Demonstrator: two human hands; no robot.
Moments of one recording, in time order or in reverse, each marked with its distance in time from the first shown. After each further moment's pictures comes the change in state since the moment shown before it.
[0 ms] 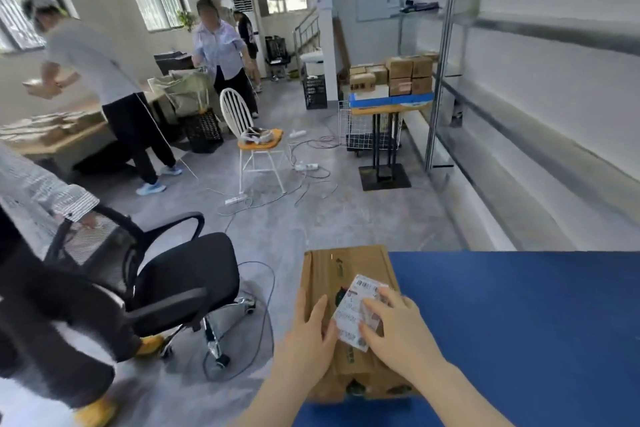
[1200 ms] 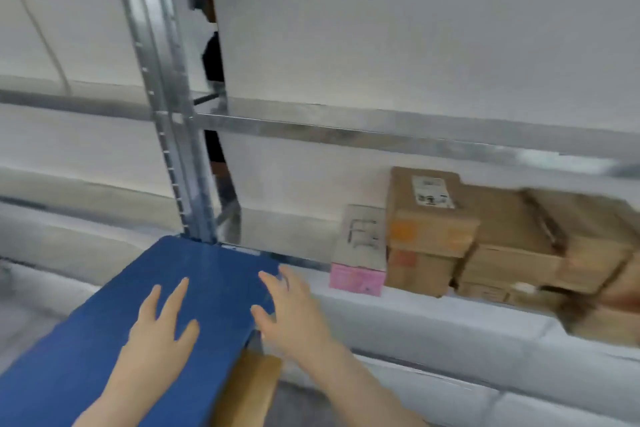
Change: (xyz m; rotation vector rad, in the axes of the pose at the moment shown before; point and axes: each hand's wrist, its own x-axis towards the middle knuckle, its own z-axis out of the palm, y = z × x) left_hand -0.076 0.338 0.095 -0.081 -0.413 0.947; right_hand -0.312 0.150 -0.158 -0.044 0.812 0.851
